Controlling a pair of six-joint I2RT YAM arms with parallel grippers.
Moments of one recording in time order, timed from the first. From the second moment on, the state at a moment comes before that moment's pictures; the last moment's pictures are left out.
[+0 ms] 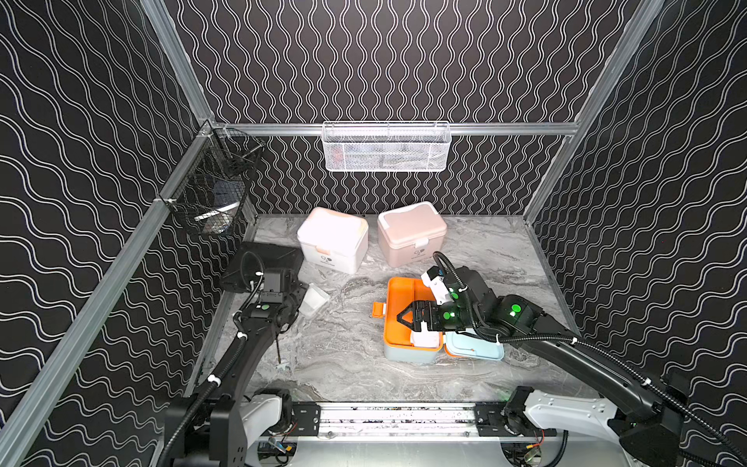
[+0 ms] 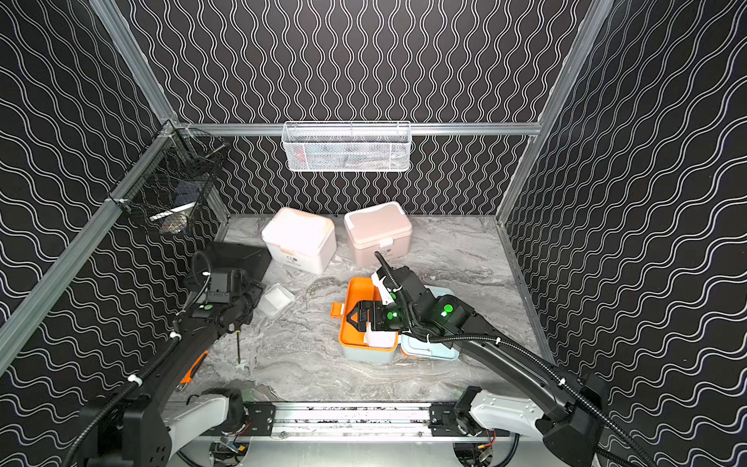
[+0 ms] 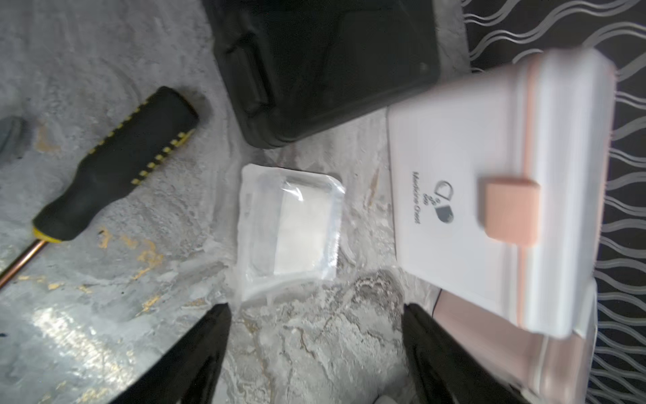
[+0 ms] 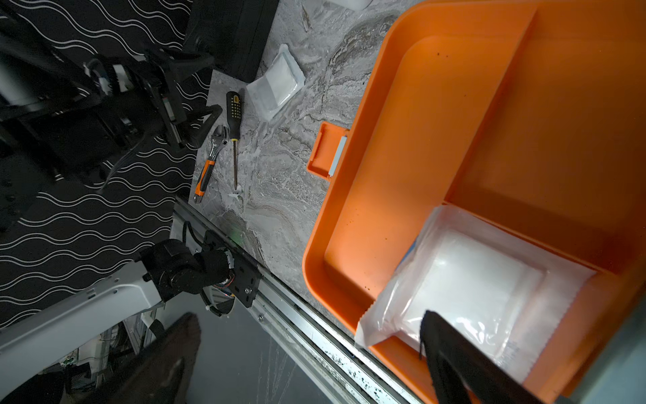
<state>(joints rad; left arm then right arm) -0.02 1.08 0.72 -0.45 -0.06 -1.17 0.85 1.13 1.05 -0.69 -0.22 0.74</state>
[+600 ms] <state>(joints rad) -0.59 1.07 0.99 -0.58 0.08 -0.78 0.85 0.90 1.00 -0.77 0.15 0.78</state>
